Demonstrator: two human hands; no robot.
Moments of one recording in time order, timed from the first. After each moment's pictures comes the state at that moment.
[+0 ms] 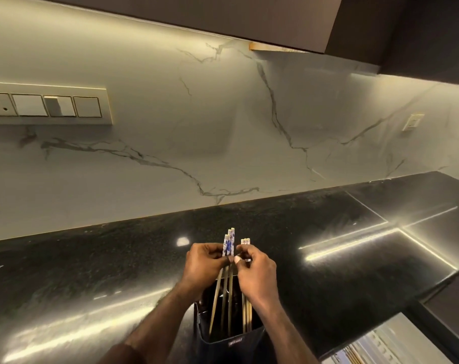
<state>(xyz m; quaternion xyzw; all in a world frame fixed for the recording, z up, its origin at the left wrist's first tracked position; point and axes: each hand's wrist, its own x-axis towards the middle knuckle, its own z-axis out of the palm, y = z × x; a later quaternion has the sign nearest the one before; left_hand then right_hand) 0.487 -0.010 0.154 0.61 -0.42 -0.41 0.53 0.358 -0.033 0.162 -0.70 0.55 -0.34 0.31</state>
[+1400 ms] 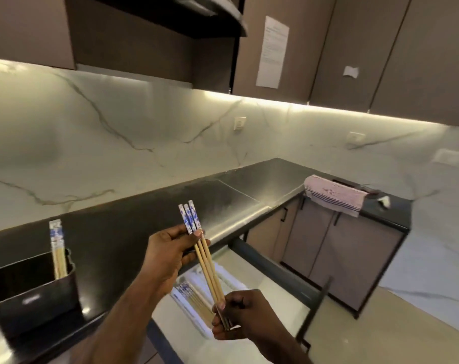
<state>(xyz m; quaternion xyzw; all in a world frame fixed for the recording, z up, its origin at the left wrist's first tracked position) 0.102 0.124 0.252 0.37 -0.38 -0.60 0.59 -0.077 0.200 0.209 -0.47 0.52 -0.37 0.61</state>
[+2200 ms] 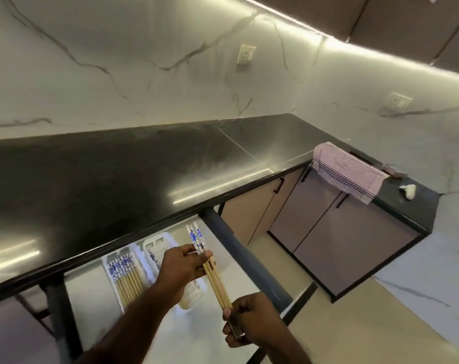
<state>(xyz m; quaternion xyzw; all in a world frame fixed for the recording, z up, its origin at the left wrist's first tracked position) -0.108 -0.037 0.080 0.54 -0.29 -0.63 0.48 -0.274 0.031 0.114 -0.40 0.69 -0.16 0.58</state>
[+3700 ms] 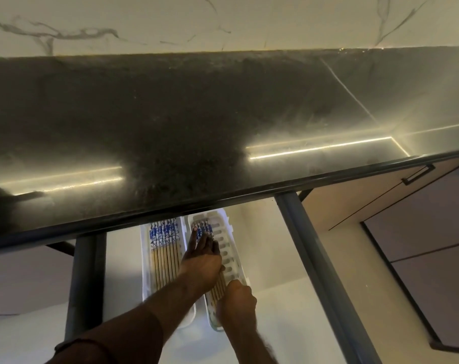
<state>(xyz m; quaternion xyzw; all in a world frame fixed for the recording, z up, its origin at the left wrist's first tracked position) -0.072 -0.142 -0.121 0.72 -0.65 -0.17 -0.17 -0.188 -0.110 -0.104 -0.68 0.65 0.12 0.32</state>
